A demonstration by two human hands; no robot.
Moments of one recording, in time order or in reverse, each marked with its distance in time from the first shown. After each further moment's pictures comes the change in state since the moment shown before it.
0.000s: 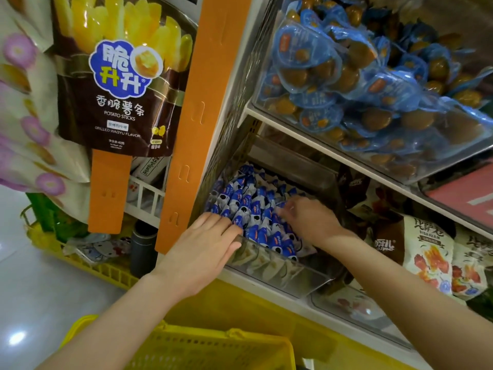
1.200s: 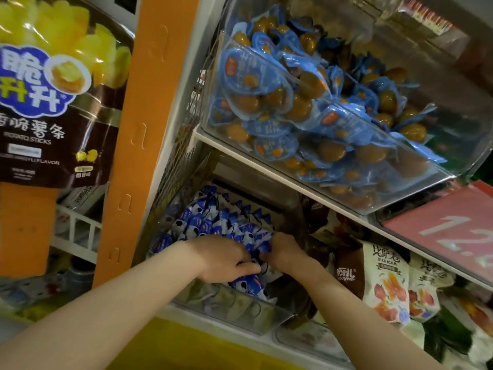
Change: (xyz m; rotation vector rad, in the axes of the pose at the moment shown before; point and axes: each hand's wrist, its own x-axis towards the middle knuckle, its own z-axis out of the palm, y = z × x) left_hand 0.117 0.025 0.024 -0.238 -0.692 0.227; right_hand 0.021 0.032 0.012 0.033 -0.210 0.272
